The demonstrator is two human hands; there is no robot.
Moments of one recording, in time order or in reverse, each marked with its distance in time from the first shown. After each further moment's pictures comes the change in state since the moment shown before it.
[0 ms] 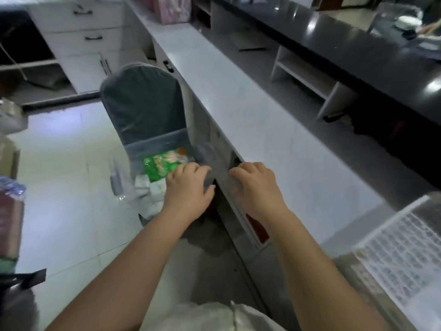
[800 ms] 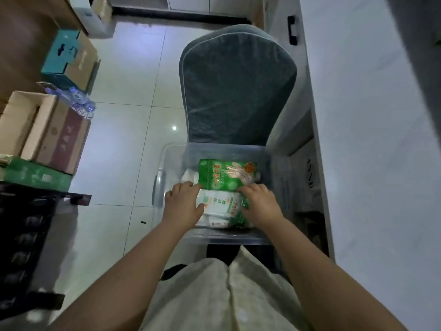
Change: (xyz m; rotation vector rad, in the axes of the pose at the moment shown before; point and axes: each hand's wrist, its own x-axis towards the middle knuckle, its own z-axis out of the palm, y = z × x) left_hand 0.181 -0.282 0.134 -0.025 -0.339 -0.634; right_hand 0.363 -0.016 0.263 0.053 -0.691 -0.260
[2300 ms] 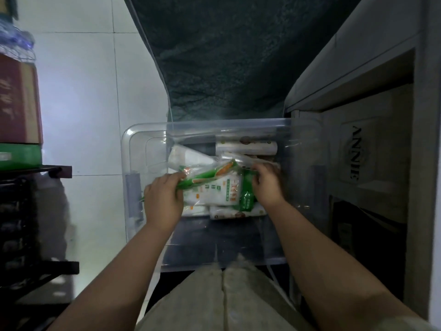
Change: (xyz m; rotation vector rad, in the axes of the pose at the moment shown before) left_hand 0.116 -0.055 0.089 -0.182 0.011 -0.146; right_hand 0.153 0.079 0.137 0.457 0.060 0.344
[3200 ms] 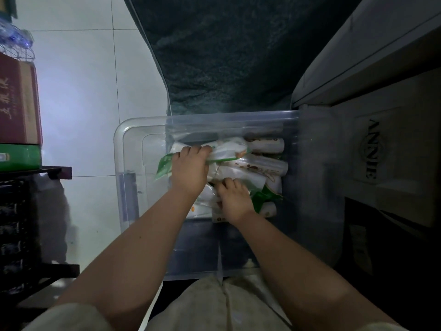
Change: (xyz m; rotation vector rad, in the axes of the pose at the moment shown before) left_hand 0.073 0.026 0.056 0.236 -0.120 0.172; right_hand -0.019 -0.025 0.089 -0.400 -0.254 -0.349
